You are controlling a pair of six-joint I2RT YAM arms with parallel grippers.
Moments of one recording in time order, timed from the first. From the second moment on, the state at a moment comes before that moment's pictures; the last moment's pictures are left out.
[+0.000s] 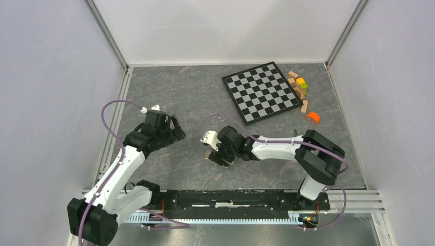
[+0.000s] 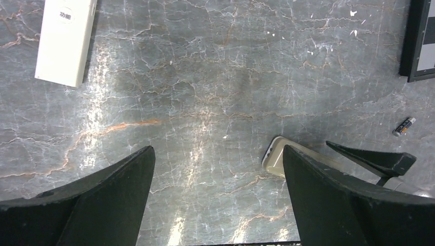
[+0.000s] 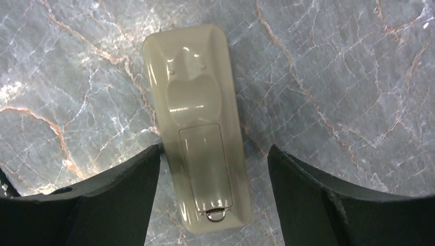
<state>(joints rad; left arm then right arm) -0.33 0.95 0.75 -0.69 -0.10 -0.67 1.01 1.67 0.87 -0.10 -0.06 -0.19</state>
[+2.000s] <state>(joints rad) -0.04 1.33 0.95 -0.69 -0.13 -0.61 0.78 1.37 0.78 0.05 0.21 0.32</state>
